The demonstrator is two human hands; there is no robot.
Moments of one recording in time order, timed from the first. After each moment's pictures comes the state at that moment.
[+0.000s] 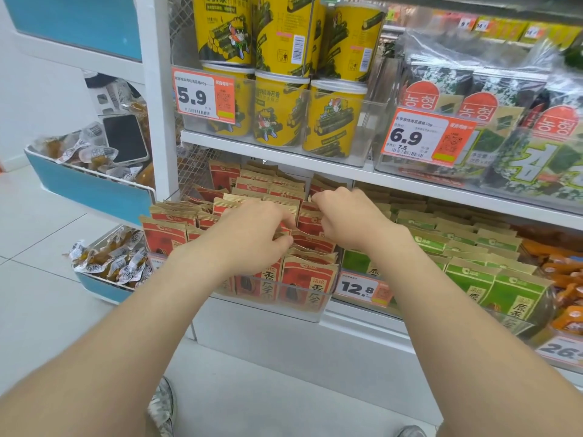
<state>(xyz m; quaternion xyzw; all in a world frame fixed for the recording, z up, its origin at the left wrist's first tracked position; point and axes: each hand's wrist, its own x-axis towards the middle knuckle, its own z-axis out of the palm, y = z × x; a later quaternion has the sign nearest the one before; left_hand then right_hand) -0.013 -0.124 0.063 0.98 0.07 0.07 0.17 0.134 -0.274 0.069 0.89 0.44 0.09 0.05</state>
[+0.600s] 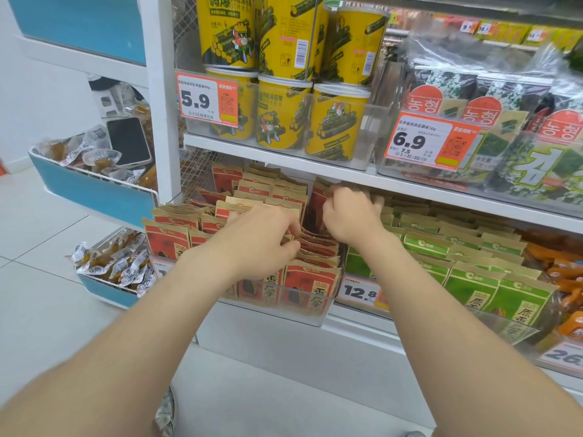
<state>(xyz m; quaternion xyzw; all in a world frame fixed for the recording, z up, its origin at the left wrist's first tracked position) -0.011 -0.132 0.067 0.98 0.07 0.06 0.16 0.144 -0.262 0.057 0.95 0.26 0.07 -0.14</state>
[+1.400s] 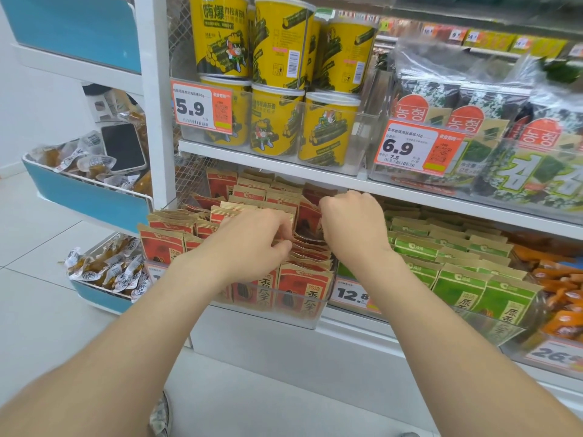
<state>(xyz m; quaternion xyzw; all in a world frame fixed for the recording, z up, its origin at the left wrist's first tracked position) -0.016 -0.131 0.070 0.98 0.07 0.08 0.19 0.104 -0.281 0.069 0.88 0.38 0.28 0.02</state>
